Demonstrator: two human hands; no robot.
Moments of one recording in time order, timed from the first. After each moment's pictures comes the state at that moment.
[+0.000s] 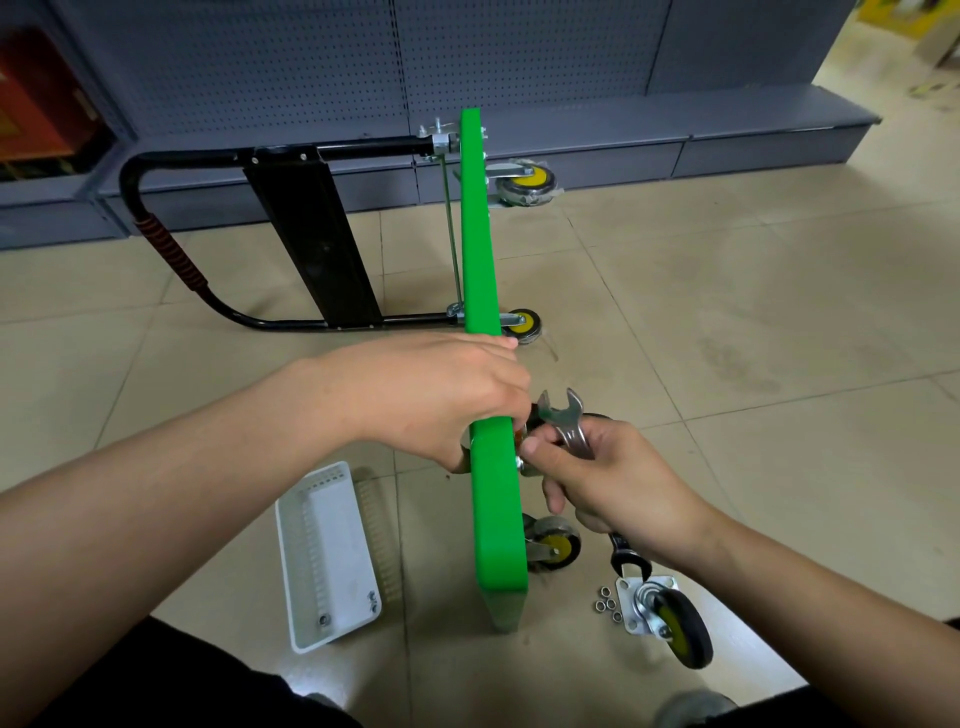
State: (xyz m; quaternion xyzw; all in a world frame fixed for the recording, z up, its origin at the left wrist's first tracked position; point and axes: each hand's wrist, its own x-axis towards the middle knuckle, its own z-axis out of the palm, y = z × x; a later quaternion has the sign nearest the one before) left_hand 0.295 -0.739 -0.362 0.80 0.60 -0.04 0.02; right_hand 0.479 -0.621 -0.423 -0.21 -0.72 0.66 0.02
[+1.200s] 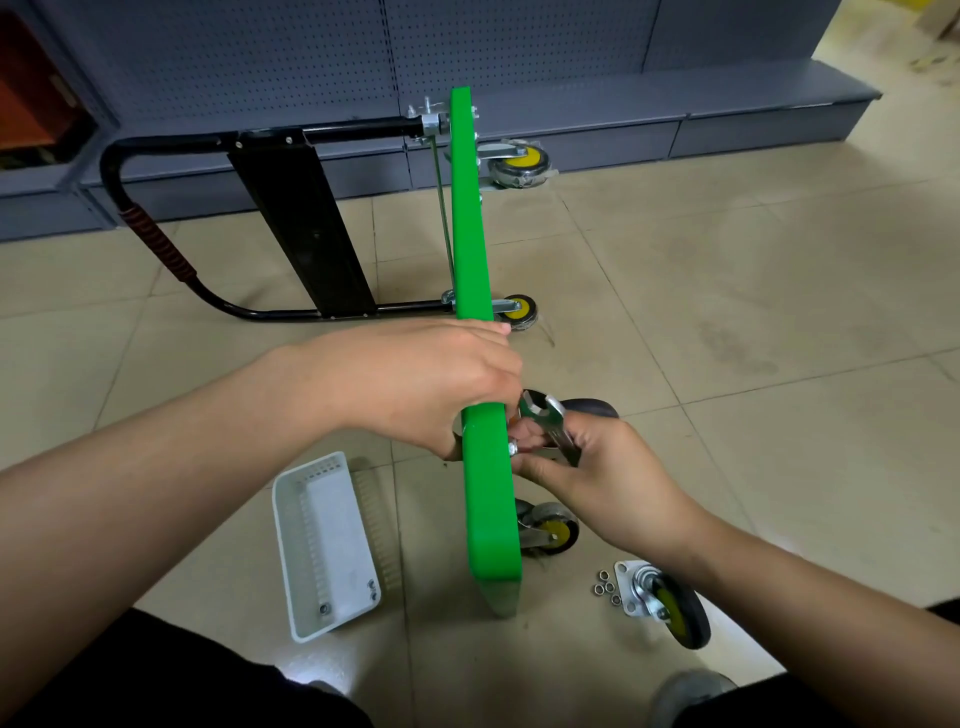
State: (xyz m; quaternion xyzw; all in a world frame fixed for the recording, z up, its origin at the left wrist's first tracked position) left_hand 0.291 -0.738 -0.368 0.80 0.60 -0.02 0.01; right_hand 0.478 -0.622 -0.446 -0.12 -0.84 0.51 0.11
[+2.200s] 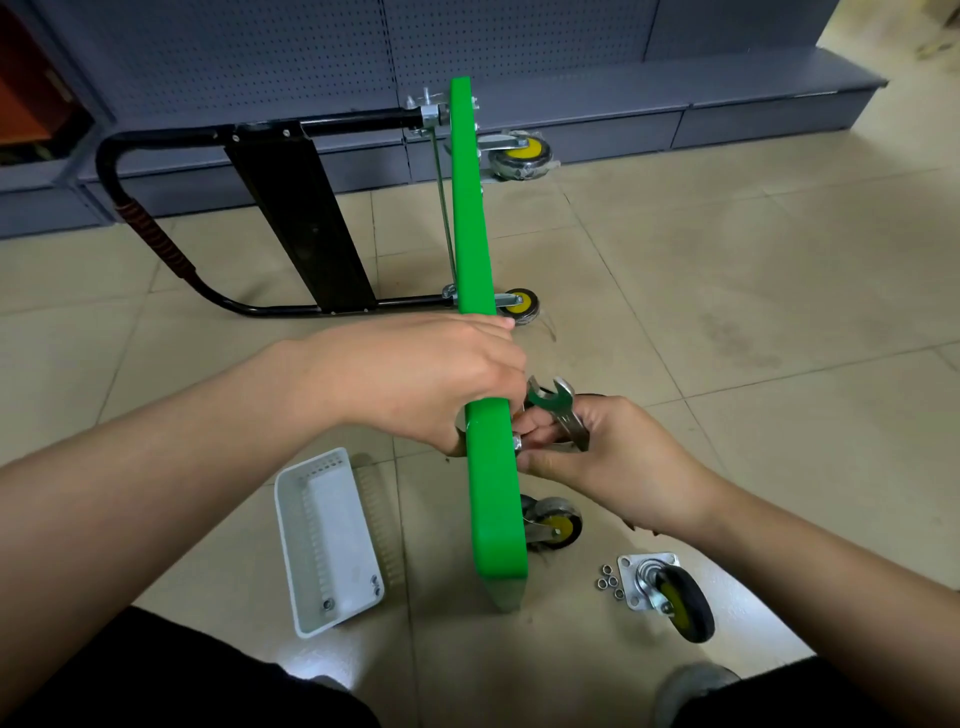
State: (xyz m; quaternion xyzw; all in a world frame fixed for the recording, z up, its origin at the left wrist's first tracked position) left_hand 0.288 -0.738 -0.370 0.81 0.59 -0.01 0.02; right_hand 0.475 -0.615 -0.424 -0.15 -0.81 0.57 0.02
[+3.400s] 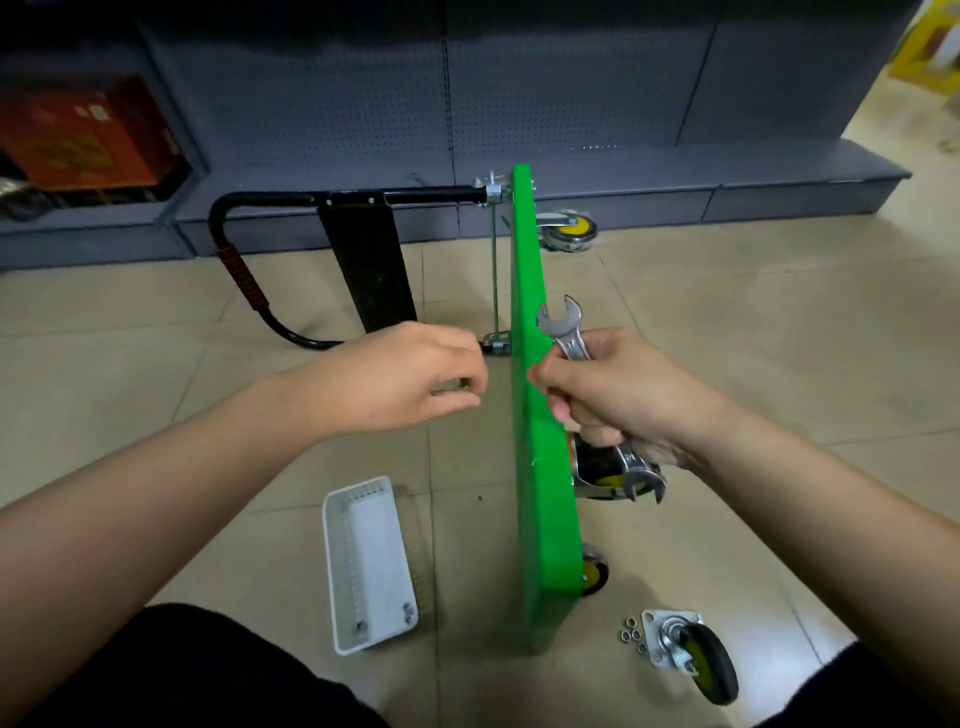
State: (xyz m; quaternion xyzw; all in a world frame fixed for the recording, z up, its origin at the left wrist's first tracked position) left_hand 0.254 -0.814 -0.335 0.69 0.70 0.16 -0.03; right_hand 0.412 -0.639 -0.320 -0.21 -0.72 0.66 0.00
